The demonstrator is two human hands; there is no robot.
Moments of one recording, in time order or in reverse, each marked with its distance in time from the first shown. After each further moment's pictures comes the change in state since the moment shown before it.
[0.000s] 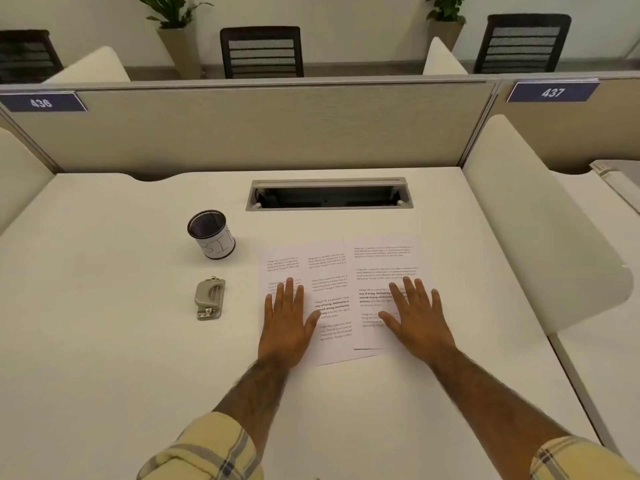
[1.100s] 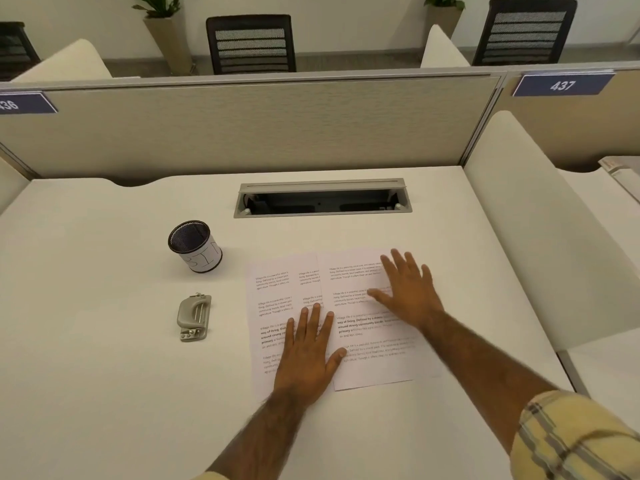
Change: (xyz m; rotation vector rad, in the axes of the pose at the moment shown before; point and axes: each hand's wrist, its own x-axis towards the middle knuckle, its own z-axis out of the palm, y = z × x) left_hand 0.003 0.036 0.036 0.078 -0.052 0.149; right_hand 0.088 0.008 -0.037 0.078 -0.001 -0.029
